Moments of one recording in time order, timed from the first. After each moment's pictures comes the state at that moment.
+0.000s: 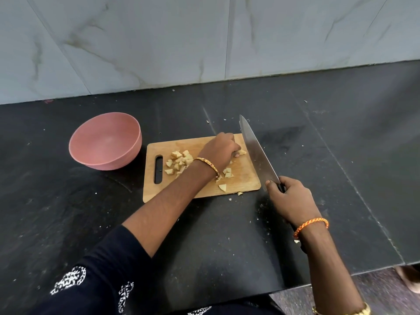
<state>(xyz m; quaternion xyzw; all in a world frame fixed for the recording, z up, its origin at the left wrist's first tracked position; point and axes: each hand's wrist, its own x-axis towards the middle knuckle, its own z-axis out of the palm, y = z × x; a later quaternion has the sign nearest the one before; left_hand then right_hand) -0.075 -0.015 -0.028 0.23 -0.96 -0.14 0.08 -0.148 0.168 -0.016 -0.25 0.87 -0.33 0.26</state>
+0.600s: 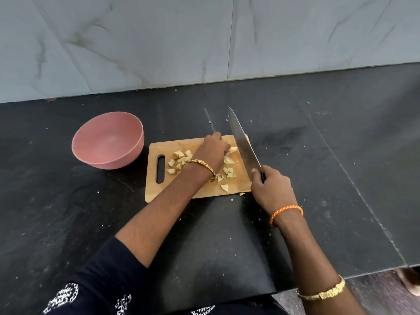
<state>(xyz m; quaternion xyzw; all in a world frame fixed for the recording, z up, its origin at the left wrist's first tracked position) -0.061 -0.021 -0.033 0.31 -0.94 -0.14 0.08 -0.127 0.132 -0.017 -0.29 0.88 -0.32 0.21</state>
